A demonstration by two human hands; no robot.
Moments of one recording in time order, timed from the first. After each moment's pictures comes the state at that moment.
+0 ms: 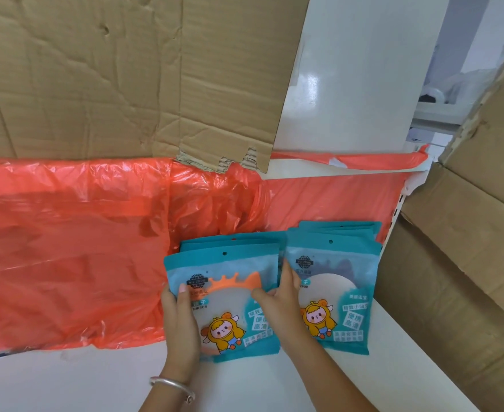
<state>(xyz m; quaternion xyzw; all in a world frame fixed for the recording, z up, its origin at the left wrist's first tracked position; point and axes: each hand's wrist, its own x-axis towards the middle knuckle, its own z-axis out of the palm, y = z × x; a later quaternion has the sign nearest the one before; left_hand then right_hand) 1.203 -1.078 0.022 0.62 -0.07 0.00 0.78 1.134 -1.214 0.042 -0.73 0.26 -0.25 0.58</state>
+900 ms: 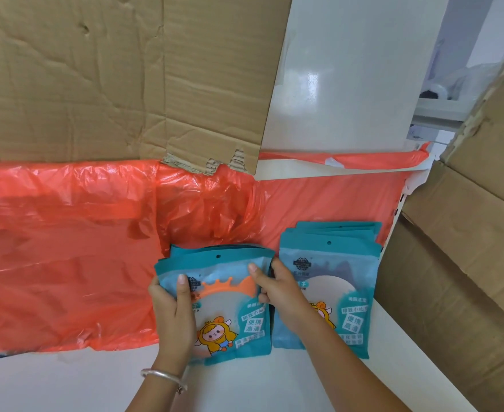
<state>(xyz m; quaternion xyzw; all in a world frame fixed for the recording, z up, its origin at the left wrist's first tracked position) 1.215 -1.081 0.029 0.70 -0.13 0.10 0.70 1.143 -1.243 0.057 -0.69 0.20 -0.15 0.69</state>
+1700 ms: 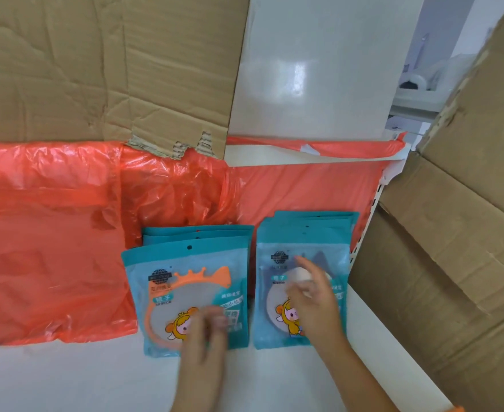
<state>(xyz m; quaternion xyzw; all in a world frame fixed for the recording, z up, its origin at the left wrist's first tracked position) 1.118 -1.101 0.018 0.72 -0.20 -0.05 0.66 1.060 -1.274 0.042 -0.73 0.25 -0.34 0.53</state>
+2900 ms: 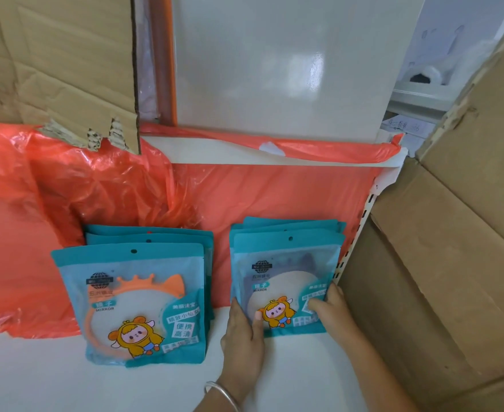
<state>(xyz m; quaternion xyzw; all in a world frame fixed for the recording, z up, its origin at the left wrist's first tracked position) 1.105 -1.257 -0.039 0.83 -0.16 -0.13 0.51 1.061 -1.442 -0.026 -0.72 0.38 -0.15 0.56</state>
